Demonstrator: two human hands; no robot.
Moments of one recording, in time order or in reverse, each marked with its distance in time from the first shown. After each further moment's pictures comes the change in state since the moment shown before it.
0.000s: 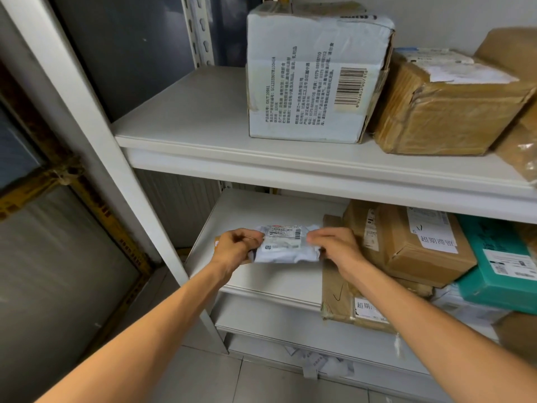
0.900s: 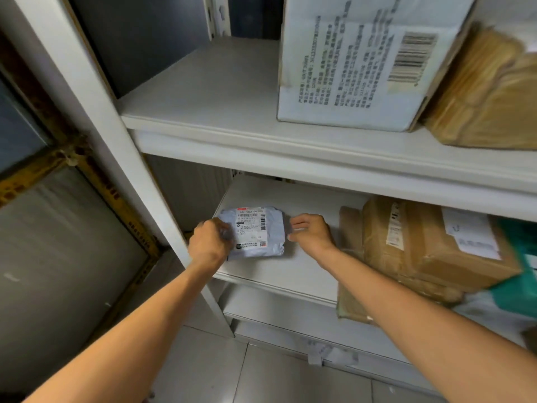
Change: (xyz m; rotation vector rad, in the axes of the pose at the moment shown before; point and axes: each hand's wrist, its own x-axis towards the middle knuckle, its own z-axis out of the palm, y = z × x) left_hand 0.032 -0.023 -0.061 0.893 0.355 0.093; right_hand 0.045 0.017 0.077 -0.331 -0.067 -0.071
